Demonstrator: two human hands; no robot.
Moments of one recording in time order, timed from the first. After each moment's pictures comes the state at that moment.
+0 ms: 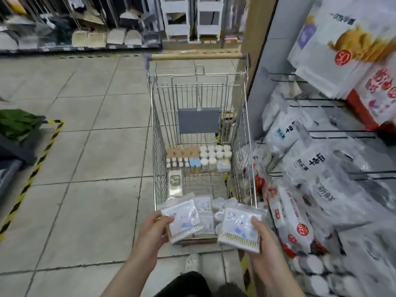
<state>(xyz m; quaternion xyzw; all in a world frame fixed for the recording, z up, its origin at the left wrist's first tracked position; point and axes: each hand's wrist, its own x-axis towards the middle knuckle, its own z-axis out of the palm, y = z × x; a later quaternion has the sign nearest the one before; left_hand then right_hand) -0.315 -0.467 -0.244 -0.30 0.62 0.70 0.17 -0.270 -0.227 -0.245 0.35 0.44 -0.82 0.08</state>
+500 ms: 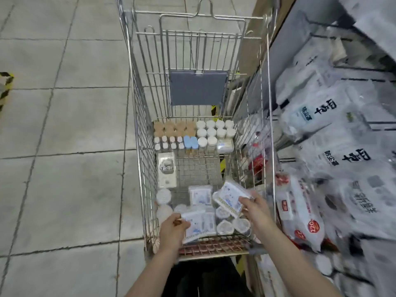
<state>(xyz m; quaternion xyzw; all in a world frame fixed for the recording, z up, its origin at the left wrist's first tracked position) -0.404 -0.437 -0.403 -0.36 0.69 0.56 0.29 -0.427 -0.222 -0.380 0.44 0.64 -0.62 0.12</state>
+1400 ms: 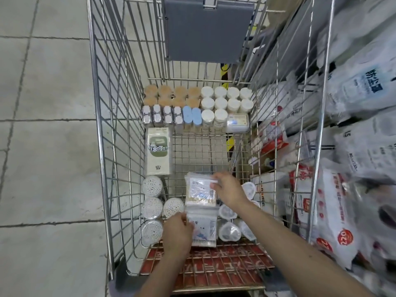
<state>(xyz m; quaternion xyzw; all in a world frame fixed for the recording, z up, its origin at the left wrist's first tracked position) -0.415 -0.394 -0.522 -0.27 0.83 0.36 0.33 -0.502 -0.238 -0.553 0.09 0.89 -0.32 0.31</state>
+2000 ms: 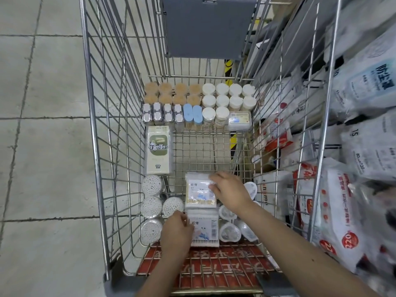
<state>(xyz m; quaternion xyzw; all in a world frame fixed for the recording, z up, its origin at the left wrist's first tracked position) -0.415 -0.392 -0.518 -0.27 0.84 0.33 0.34 -0.500 -0.226 -0.556 -0.09 0.93 -0.18 0.30</state>
